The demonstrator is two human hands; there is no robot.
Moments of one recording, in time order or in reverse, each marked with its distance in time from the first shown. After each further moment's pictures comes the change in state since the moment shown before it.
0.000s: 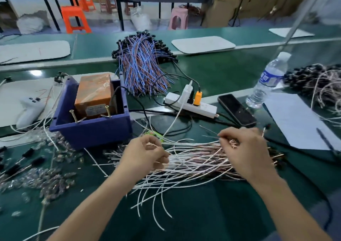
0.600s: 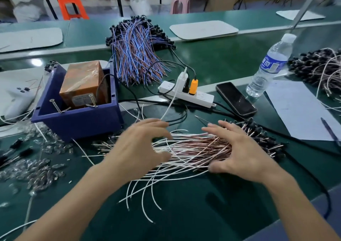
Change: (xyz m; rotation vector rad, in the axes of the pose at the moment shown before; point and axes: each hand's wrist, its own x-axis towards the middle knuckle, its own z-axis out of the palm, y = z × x) left_hand -0.009 0.012 0.007 0.997 -0.012 0.633; right_hand -0.003 0.029 -0.005 0.143 -0.616 0.018
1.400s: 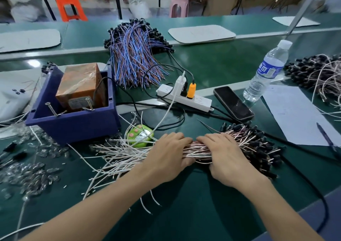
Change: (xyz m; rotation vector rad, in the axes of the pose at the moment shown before) left_hand 0.046 0.006 0.095 0.170 -0.034 0.181; right_hand 0.021 0.004 0.034 -0.523 0.003 -0.044
